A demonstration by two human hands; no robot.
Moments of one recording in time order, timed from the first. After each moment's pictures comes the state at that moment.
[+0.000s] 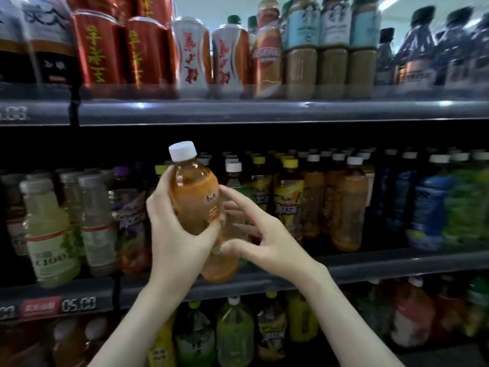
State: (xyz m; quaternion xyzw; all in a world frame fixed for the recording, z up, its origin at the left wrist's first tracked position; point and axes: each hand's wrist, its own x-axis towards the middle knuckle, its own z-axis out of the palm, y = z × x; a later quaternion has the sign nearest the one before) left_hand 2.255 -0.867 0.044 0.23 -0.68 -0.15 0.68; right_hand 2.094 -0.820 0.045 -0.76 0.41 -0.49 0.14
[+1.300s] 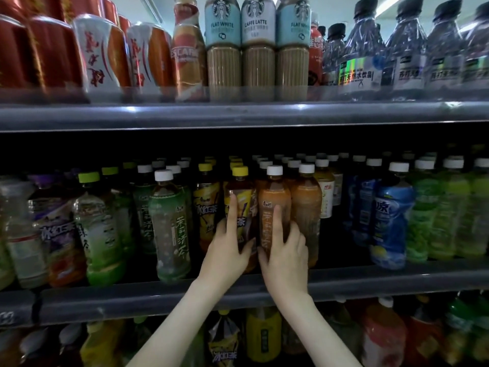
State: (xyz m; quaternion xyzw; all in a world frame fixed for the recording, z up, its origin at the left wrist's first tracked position) left_hand 2.058 -0.894 -0.010 0.33 -0.82 -0.12 0.46; right_hand 1.946 -0.832 -0.031 -0.51 0.71 -0.41 -0.26
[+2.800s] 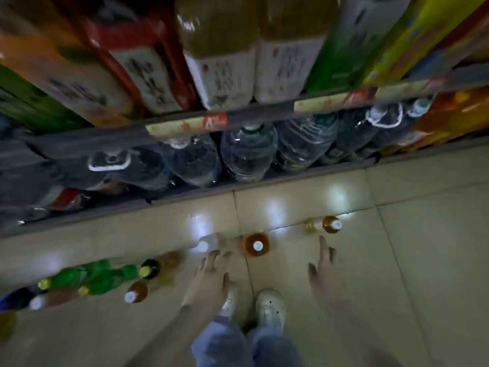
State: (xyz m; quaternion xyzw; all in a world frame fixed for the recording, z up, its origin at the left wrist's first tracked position) left_hand 2.226 -0.656 -0.765 0.46 -0.79 -0.33 -0.21; right_hand 2.003 -0.527 -0.791 -0.28 0.91 -0.03 0.31
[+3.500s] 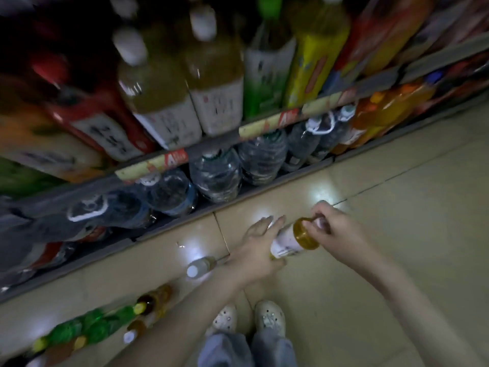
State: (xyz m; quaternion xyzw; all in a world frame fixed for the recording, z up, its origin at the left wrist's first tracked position) left_hand 2.084 -0.674 -0.652 0.25 -0.84 -0.45 -0.16; right_hand 1.928 -0.556 -0.612 -0.37 0.86 -0.23 0.28
